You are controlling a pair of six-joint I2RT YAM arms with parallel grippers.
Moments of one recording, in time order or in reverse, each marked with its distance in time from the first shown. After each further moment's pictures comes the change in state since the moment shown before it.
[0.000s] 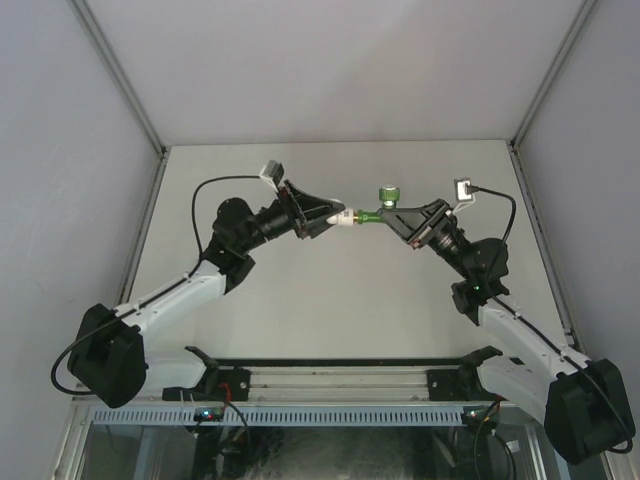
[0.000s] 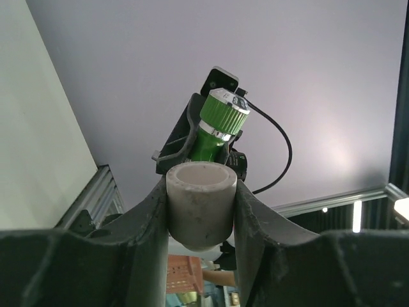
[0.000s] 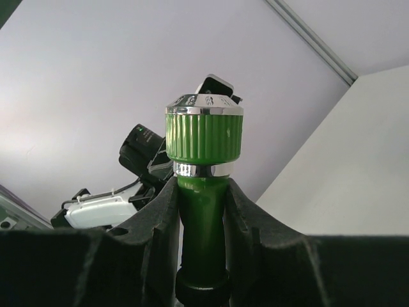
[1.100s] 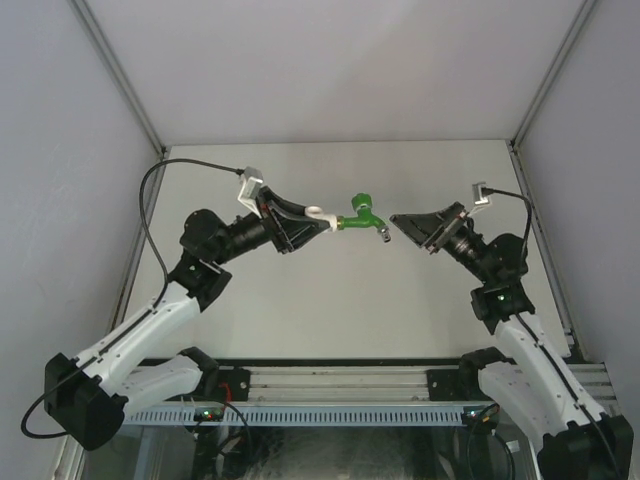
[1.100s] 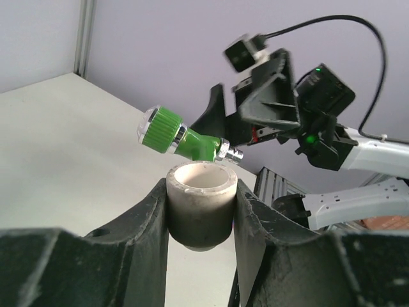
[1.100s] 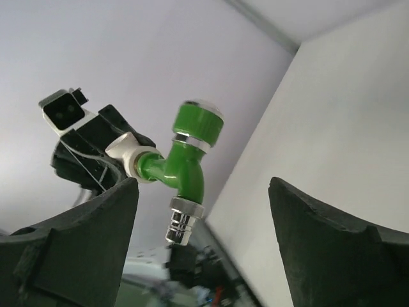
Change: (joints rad) left arm -0.002 -0.238 0.013 -0.174 0.033 0.975; right arm -0.129 -0.178 0.062 -0.503 -0.070 0.022
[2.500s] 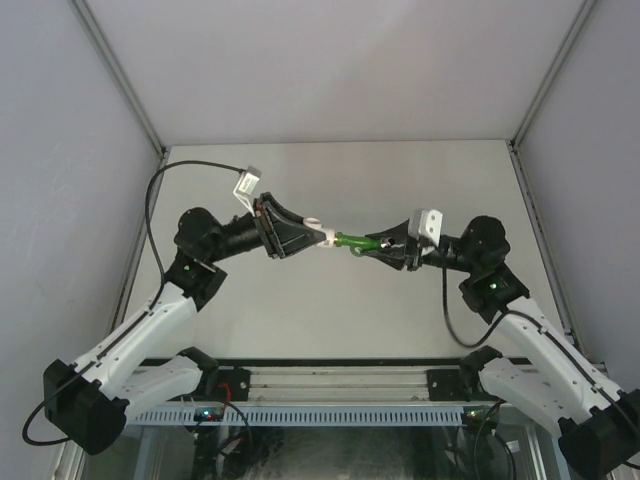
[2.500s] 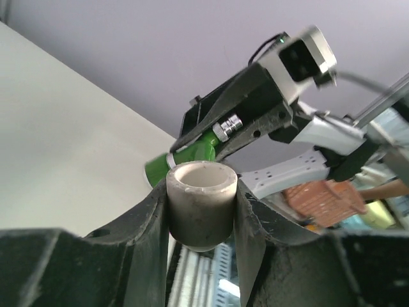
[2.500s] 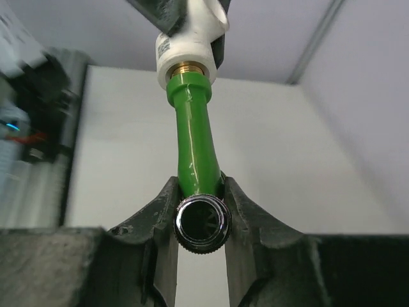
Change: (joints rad) left arm 0.053 -0.031 -0.005 -0.052 0.174 -0.272; right arm 0.248 0.027 0.173 -0.224 -0.284 -1.529
